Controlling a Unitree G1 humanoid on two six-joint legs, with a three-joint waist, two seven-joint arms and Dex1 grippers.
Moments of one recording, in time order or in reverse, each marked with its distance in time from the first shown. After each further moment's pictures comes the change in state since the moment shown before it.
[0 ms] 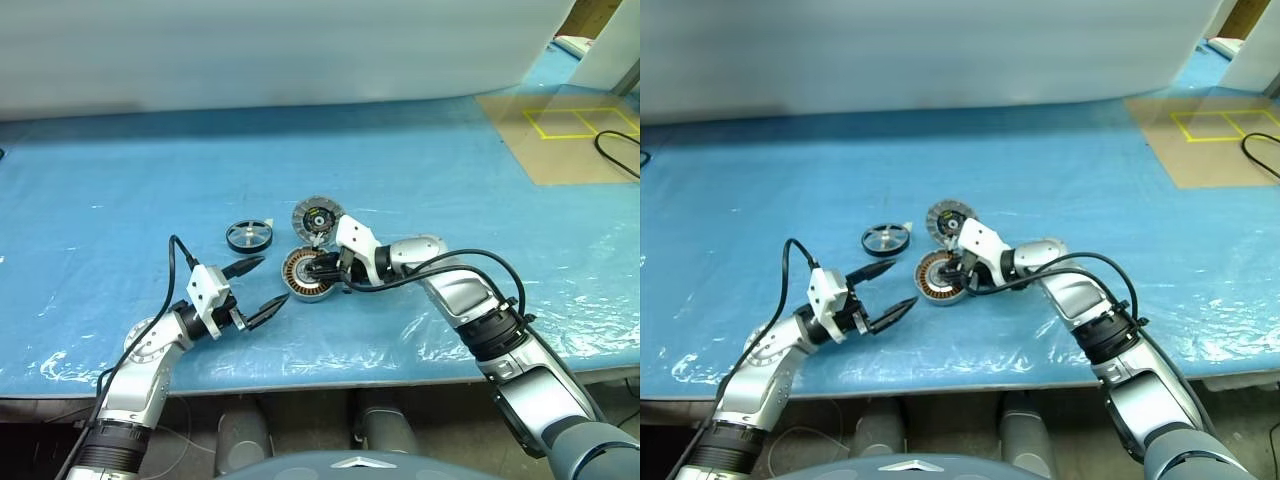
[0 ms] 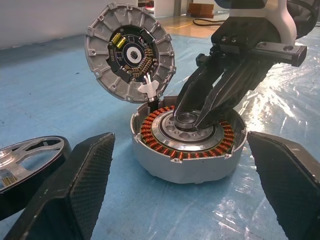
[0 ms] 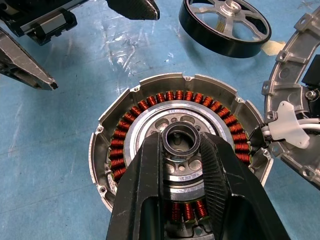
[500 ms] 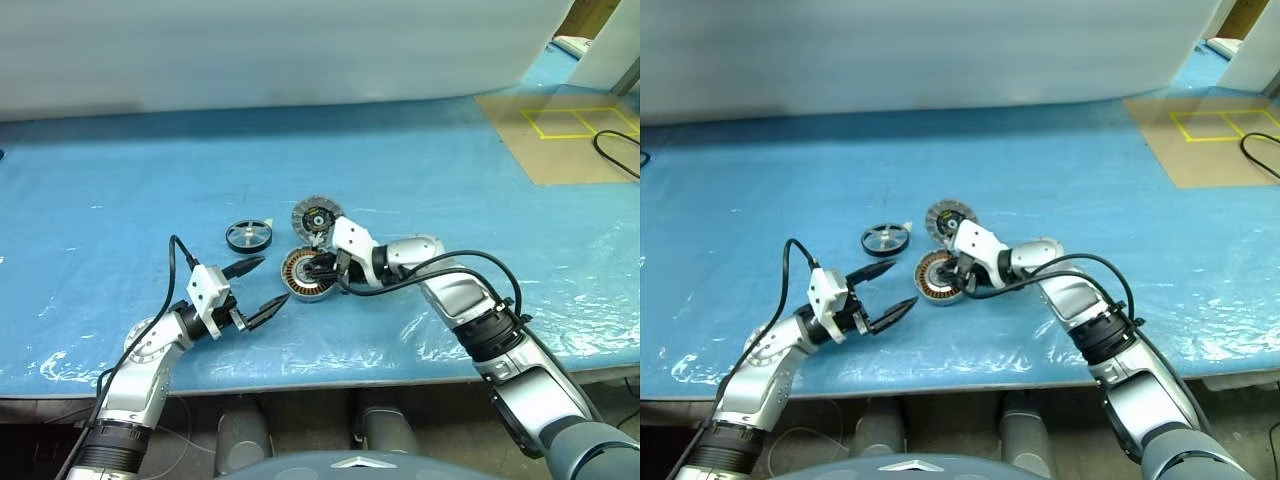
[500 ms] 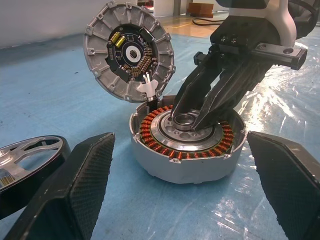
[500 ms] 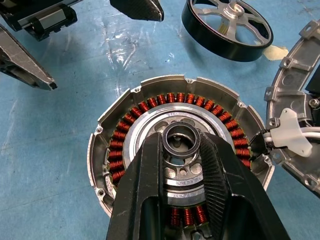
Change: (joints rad) left arm 0.000 0.000 0.000 0.000 0.000 0.004 0.000; right arm 0.000 0.015 0.007 0.000 -0.044 -0.026 0.003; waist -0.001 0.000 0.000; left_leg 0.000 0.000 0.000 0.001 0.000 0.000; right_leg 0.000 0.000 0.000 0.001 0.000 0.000
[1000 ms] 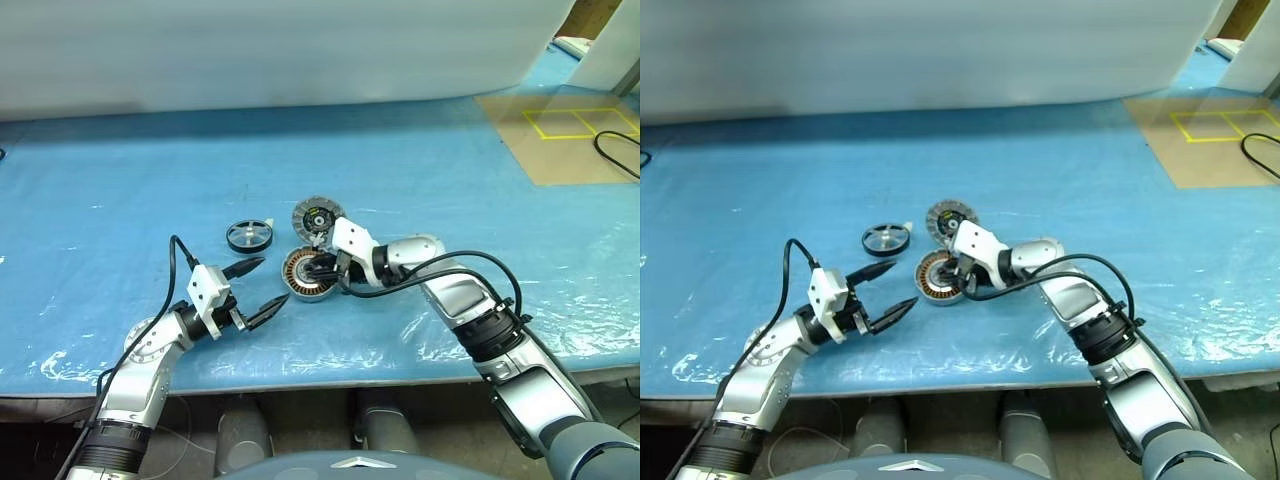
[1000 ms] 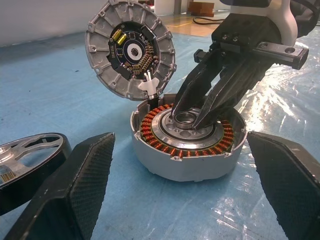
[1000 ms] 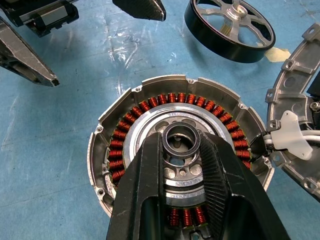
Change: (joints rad) left arm 0.000 0.002 0.000 0.000 0.000 0.006 0.000; right arm 0.003 -0.006 -0.001 -0.001 -0.016 -0.012 0.012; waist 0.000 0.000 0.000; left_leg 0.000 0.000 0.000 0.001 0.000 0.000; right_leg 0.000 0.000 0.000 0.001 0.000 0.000
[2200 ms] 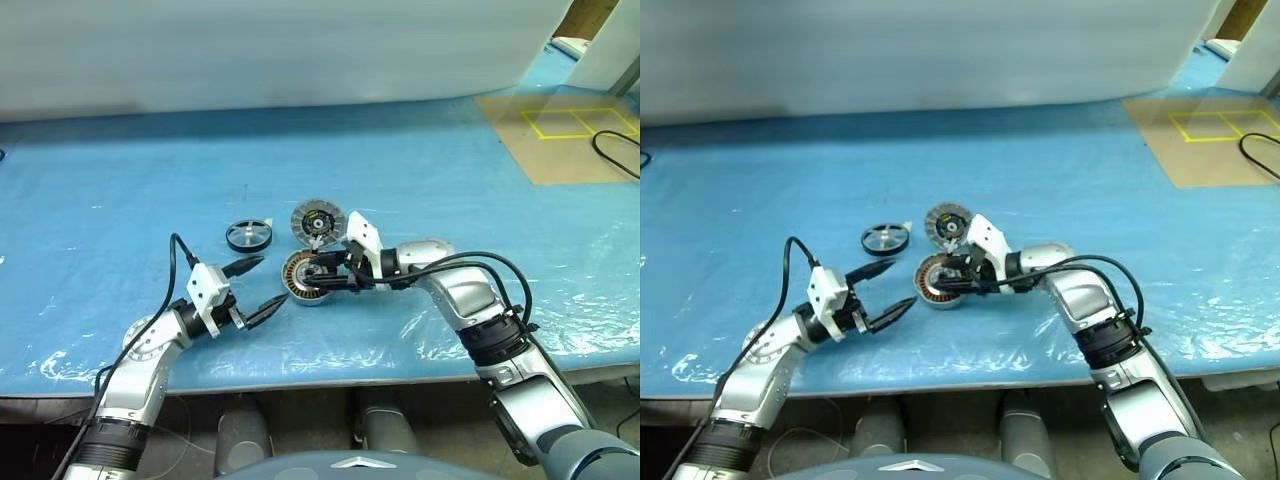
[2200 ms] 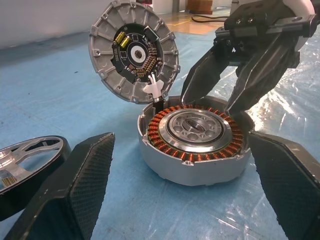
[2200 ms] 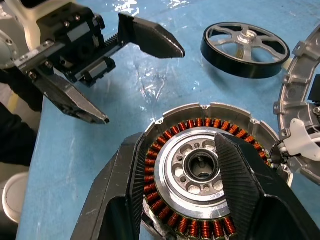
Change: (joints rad) left arm -0.010 0.010 0.000 0.001 0.005 0.002 -0.001; right arm 0.042 0.038 -0.119 -0.029 0.183 0.127 0.062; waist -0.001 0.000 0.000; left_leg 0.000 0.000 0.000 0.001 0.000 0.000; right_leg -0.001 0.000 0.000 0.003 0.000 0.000
